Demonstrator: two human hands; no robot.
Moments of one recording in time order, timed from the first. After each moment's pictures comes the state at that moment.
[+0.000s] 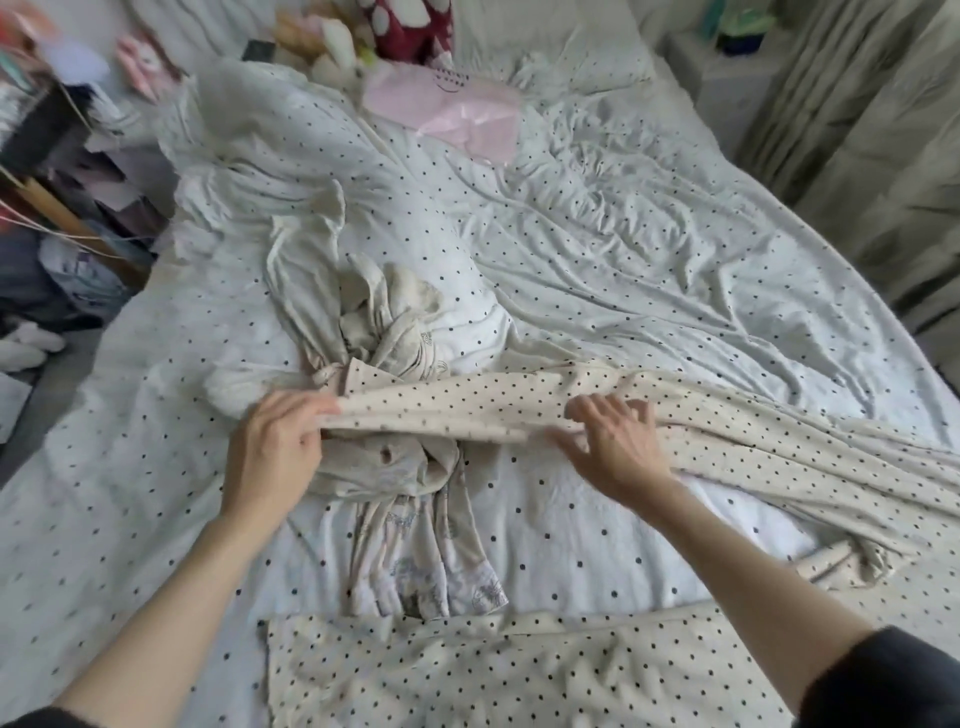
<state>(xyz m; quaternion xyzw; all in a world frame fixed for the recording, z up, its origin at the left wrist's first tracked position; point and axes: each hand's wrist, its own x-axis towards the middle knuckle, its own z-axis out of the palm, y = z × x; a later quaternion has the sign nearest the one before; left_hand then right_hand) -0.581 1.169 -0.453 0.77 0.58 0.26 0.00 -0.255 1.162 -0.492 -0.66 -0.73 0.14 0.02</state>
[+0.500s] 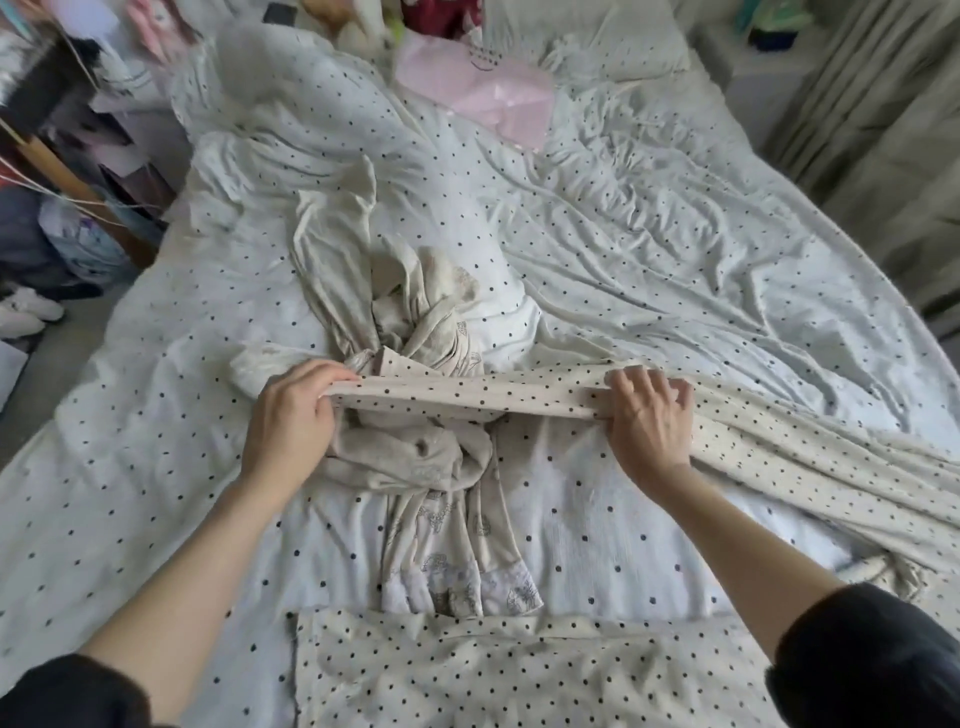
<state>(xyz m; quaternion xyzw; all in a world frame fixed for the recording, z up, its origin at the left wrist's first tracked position) -0.614 1.191 -0.459 0.73 0.62 0.28 0.07 -0.281 1.184 -0.500 -0.72 -0.69 -0.01 0.01</state>
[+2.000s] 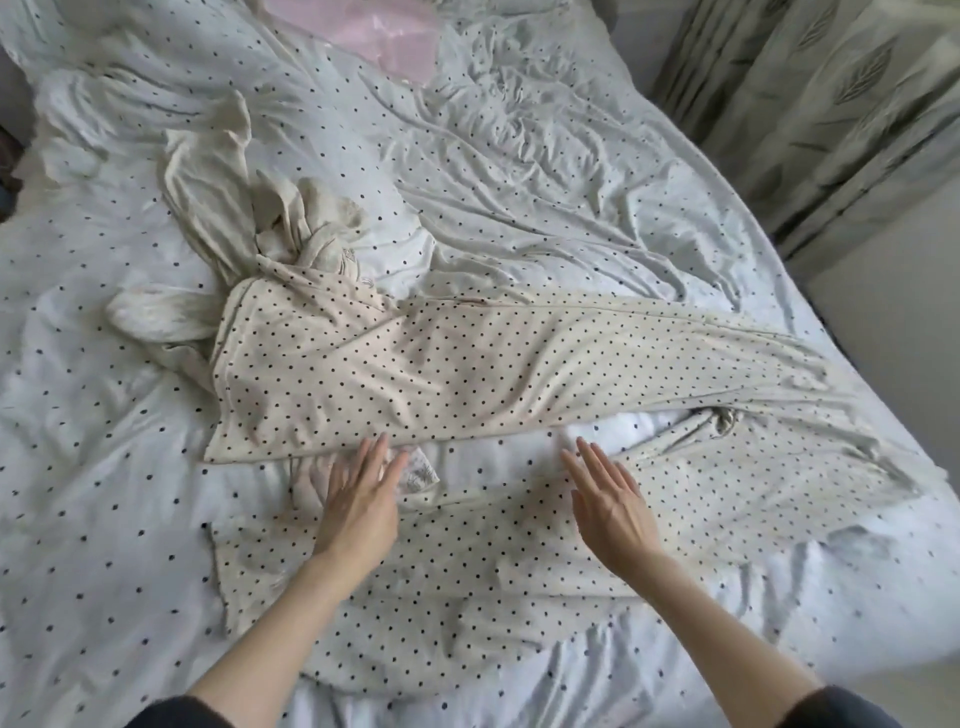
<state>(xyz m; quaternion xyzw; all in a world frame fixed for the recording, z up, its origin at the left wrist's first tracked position) -0.494 1.024 -0.541 0.80 0.58 -0.05 0.16 -0.213 0.960 -0.542 -0.70 -0.69 0.18 0.01</state>
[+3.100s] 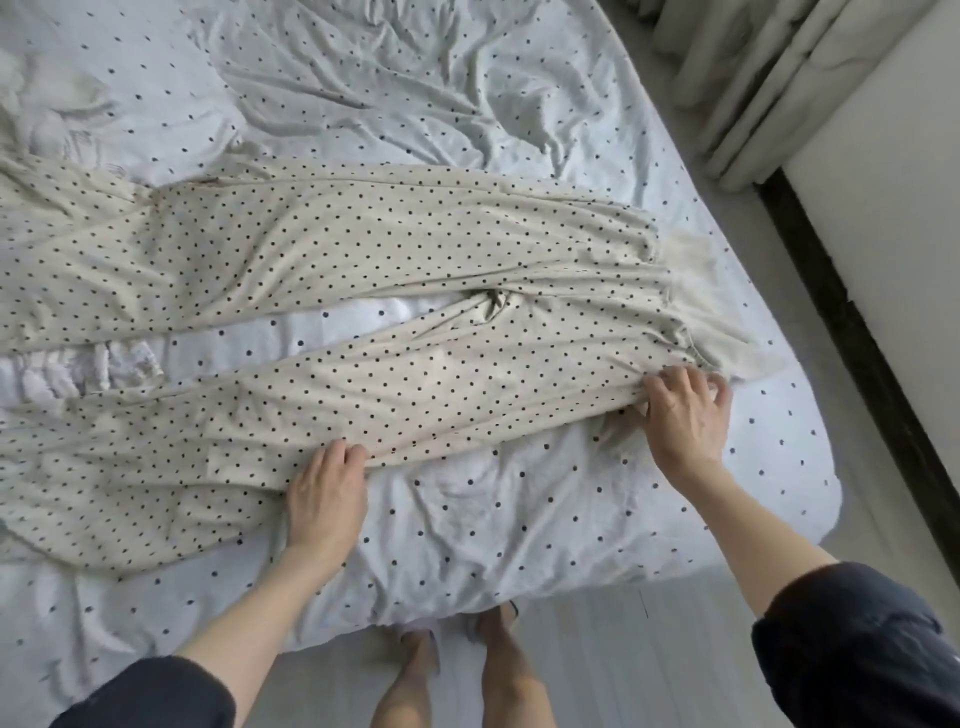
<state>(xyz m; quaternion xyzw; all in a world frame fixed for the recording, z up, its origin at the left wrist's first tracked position) -0.197 0.868 -0.562 0.75 0.65 -0.11 0.11 0.158 0.867 -0.590 -0.80 -0.59 0.08 -0.09</state>
